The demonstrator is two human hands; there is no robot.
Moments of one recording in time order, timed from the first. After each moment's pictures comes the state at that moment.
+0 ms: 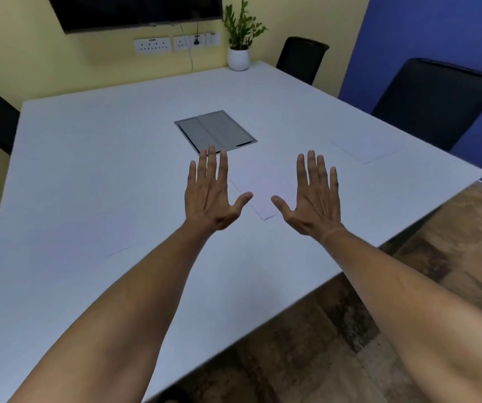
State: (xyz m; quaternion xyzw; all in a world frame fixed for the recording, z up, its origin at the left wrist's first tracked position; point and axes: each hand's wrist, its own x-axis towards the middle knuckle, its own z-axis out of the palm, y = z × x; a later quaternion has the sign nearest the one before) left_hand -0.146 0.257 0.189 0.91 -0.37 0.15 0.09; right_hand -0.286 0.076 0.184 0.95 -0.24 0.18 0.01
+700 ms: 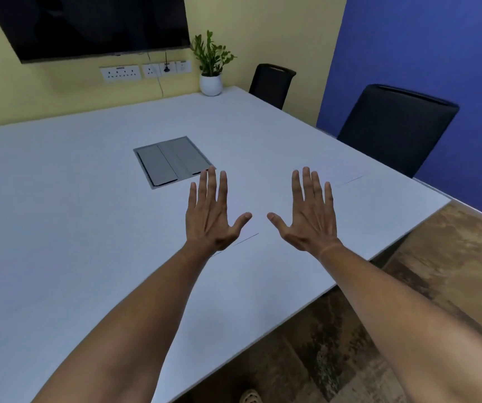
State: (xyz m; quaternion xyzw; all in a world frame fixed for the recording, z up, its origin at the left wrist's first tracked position) left_hand -0.182 0.050 0.177 0.91 -0.38 0.16 0.10; right_hand -0.319 -0.130 0.181 0.95 -0.24 0.19 0.03
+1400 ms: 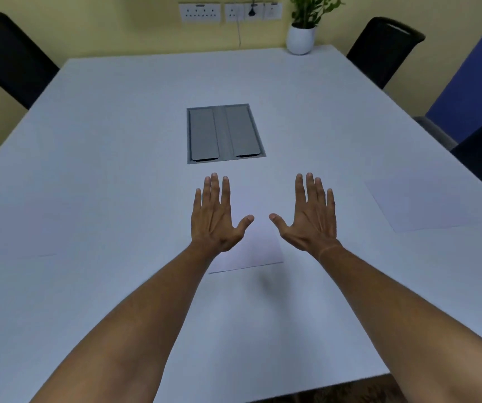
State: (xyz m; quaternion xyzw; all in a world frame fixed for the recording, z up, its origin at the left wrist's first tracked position) left_hand -0.065 -0.020 0.098 0.98 -0.18 0.05 0.08; right_hand -0.126 -0.229 0.112 0.99 -0.10 0.09 -0.07
